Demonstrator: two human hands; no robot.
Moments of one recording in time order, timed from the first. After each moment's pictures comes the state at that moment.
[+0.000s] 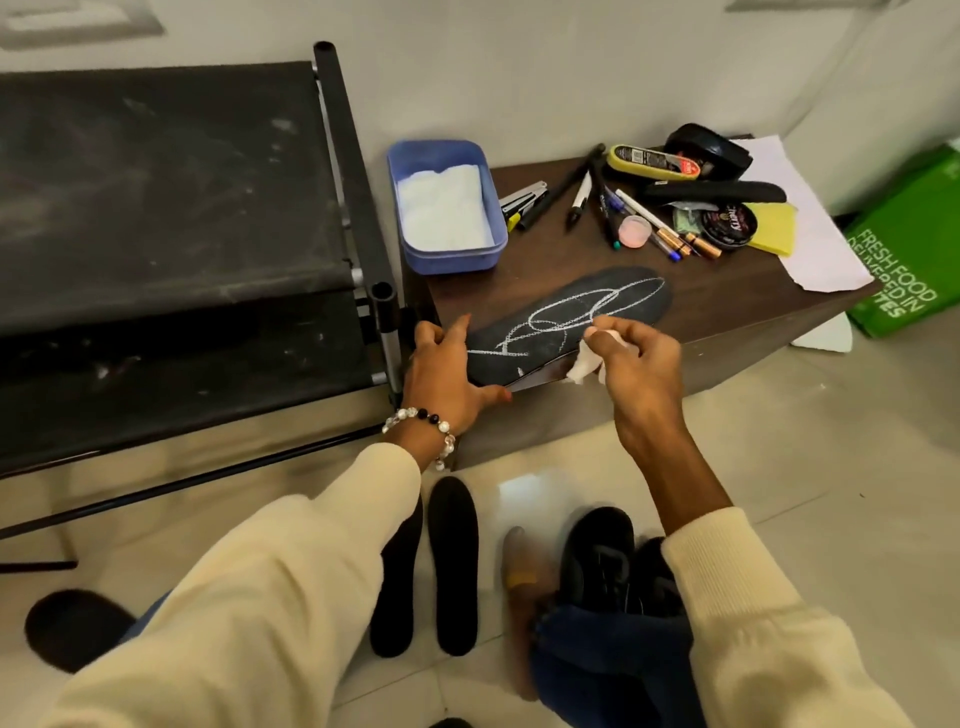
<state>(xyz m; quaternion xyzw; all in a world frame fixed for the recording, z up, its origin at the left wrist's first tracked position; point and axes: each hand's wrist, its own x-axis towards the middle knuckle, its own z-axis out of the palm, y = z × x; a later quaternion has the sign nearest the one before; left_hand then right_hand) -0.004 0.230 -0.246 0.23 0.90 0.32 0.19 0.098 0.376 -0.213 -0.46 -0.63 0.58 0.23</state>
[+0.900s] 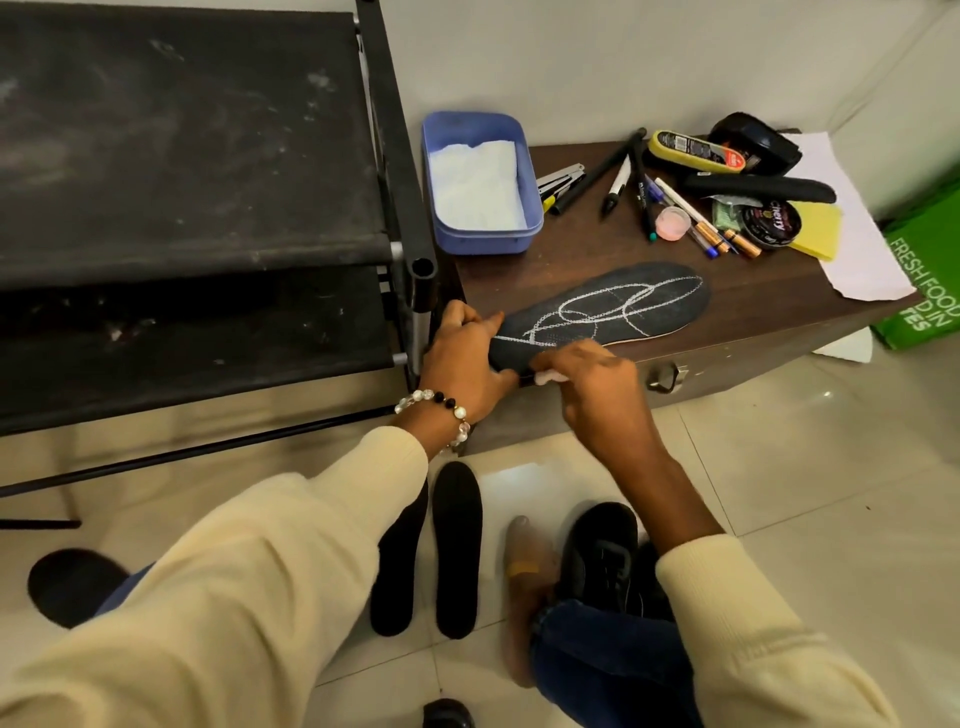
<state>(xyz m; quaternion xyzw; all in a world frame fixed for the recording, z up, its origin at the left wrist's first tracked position) -0.009 0.222 -0.246 0.28 0.89 0.33 0.17 0.095 0.346 -0.239 -0.09 -0.98 0.16 0.11</state>
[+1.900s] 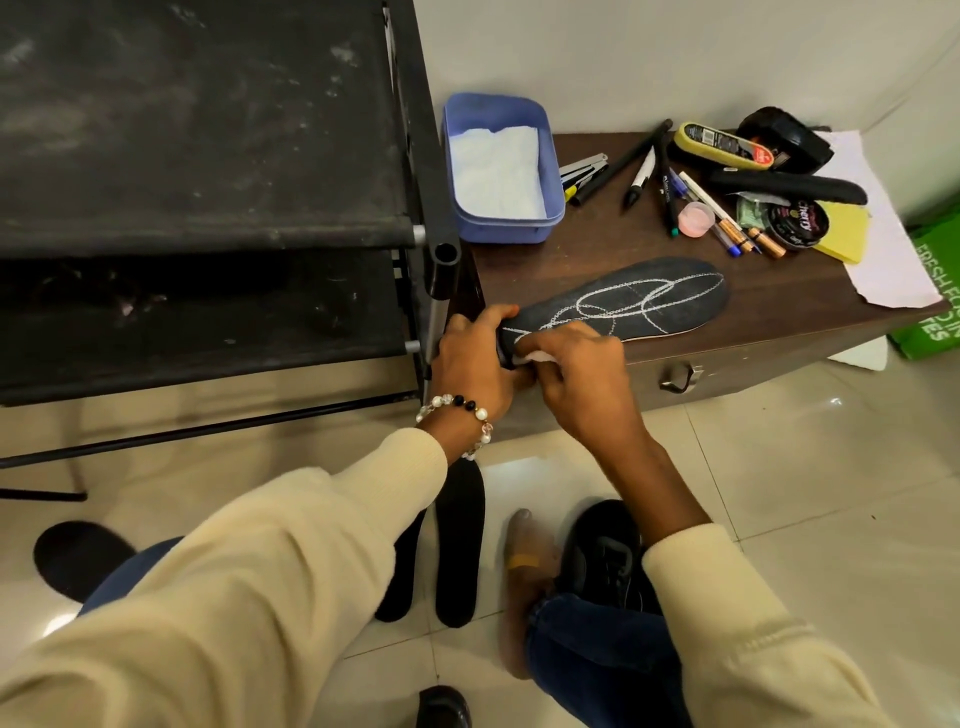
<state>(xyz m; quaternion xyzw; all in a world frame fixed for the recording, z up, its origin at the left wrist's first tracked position) 0.004 0.221 -0.255 0.18 0.88 0.41 0.19 0.068 0.331 -0.239 -0.09 -0.97 0.19 0.09</state>
